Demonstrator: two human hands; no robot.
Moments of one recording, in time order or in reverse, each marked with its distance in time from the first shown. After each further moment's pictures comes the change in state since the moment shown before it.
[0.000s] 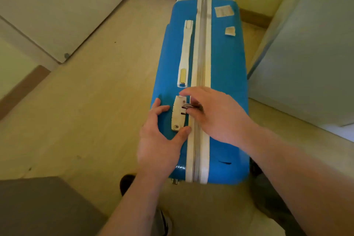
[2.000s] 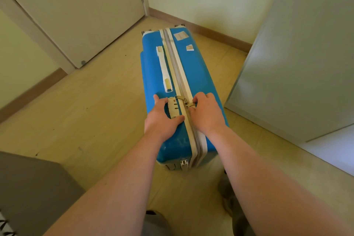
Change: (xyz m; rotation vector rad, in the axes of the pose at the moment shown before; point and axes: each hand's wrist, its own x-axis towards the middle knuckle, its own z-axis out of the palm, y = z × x) left_hand 0.009 0.038 0.027 0.288 -0.037 -0.113; right_hand -0.025 0.011 -0.014 0.059 0.154 0.344
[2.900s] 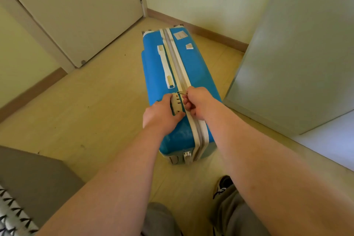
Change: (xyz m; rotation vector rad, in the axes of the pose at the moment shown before) left_hand -0.013 -0.003 -0.020 0.420 0.031 0.147; right_hand 0.003 -0.057 -0.016 0.852 -0.284 0.634
